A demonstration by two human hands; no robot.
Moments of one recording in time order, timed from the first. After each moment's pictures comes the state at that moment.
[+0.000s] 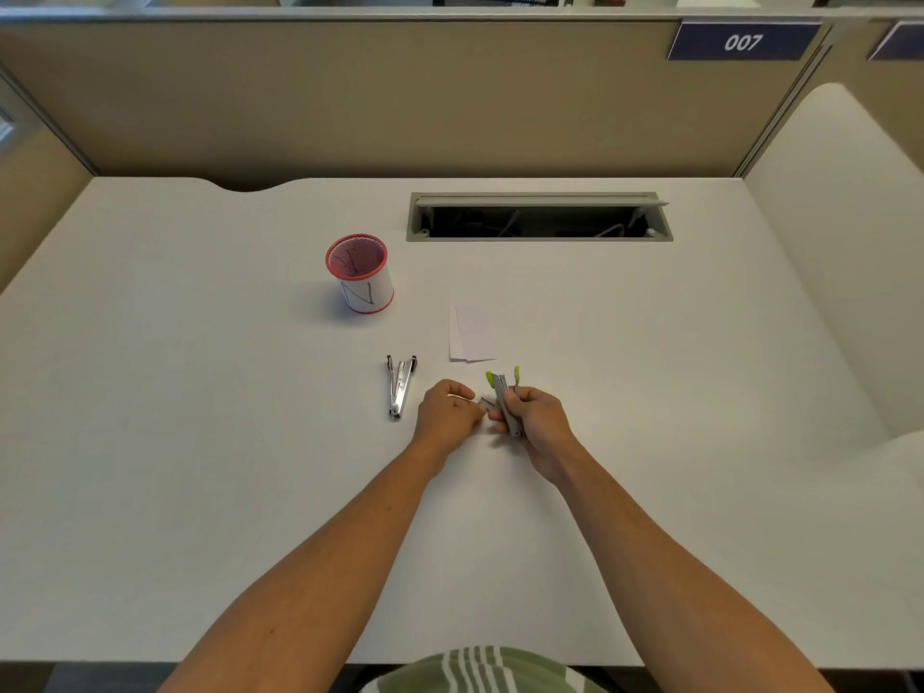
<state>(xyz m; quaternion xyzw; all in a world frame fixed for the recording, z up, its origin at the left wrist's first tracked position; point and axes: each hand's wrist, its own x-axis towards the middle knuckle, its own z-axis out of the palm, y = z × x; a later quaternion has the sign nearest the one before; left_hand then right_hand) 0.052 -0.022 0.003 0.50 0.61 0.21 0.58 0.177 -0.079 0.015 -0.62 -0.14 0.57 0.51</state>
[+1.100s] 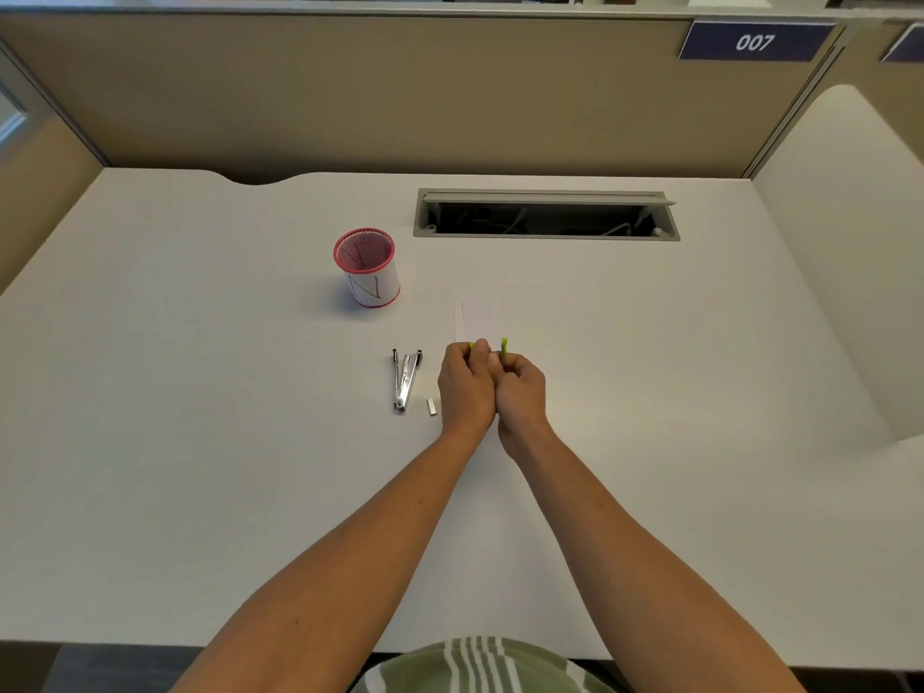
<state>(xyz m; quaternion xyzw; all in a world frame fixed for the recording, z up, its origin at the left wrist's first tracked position) 0.086 -0.028 0.038 0.52 0.60 0.38 0.48 0.137 -0.054 0.041 -0.61 -0.14 0.49 0.60</state>
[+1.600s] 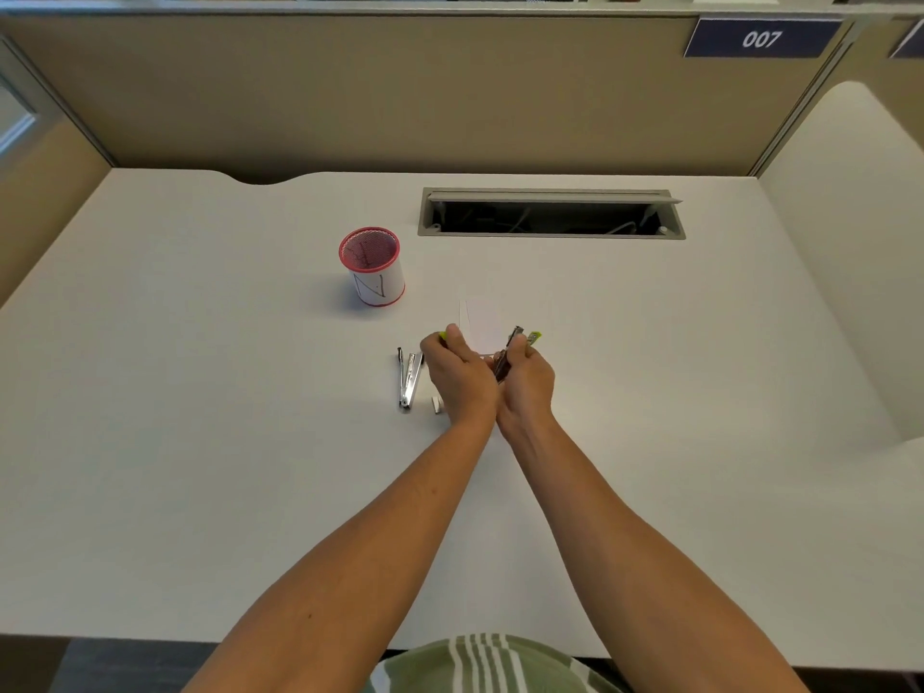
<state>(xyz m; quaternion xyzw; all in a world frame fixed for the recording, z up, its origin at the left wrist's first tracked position) 0.092 -0.022 0.053 0.41 0.64 0.50 0.41 0.137 -0.041 0.056 -0.54 0.02 0.50 0.68</state>
